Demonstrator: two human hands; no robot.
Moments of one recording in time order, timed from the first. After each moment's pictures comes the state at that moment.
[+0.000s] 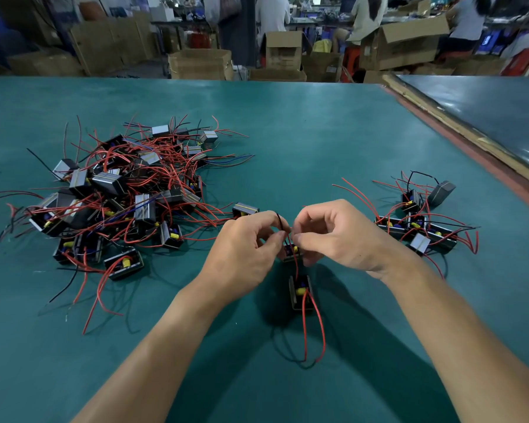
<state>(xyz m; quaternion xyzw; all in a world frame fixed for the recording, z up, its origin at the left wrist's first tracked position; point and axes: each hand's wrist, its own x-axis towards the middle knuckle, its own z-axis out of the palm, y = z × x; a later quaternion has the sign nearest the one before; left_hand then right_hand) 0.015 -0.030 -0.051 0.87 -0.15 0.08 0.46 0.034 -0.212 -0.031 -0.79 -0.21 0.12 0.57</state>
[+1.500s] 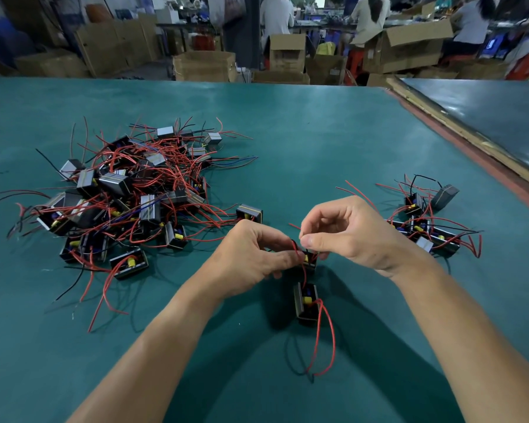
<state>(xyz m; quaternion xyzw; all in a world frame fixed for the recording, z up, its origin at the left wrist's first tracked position) 0.016 -0.024 -0.047 0.80 -0.15 -0.09 0.57 0.036 -0.221 -0.026 -0.77 -0.24 0.09 0.58</state>
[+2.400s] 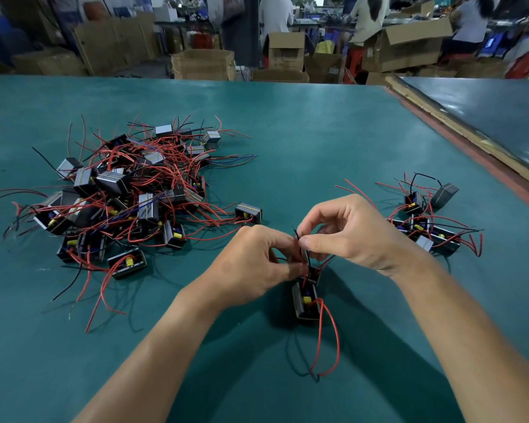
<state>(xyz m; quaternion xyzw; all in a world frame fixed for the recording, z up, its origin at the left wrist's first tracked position) 0.014 -0.026 -0.053 0.87 -0.24 -0.02 0.43 0.038 -0.220 -0.028 -0.80 -0.22 0.08 0.56</state>
